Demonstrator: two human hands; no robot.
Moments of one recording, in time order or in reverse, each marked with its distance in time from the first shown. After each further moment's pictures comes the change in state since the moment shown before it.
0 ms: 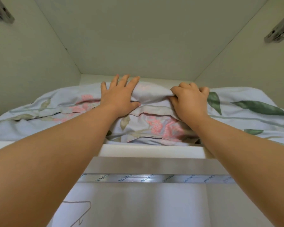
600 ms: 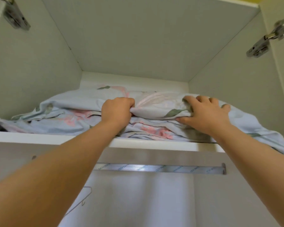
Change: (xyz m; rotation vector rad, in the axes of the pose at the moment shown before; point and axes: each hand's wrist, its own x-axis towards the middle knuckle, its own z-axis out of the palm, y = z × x) left_hand -0.059 0.023 -0.033 -0.095 0.052 -0.054; right_hand -0.033 0.020 -0.089 -0.170 -0.512 0.196
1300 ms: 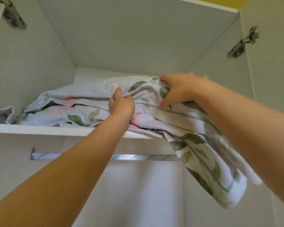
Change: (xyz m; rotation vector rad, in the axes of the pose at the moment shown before) left_hand -0.030 0.060 -0.040 -1.064 -0.032 -0.671; right_hand -0.007 -0.030 -0.100 -0.014 -0.253 -0.113
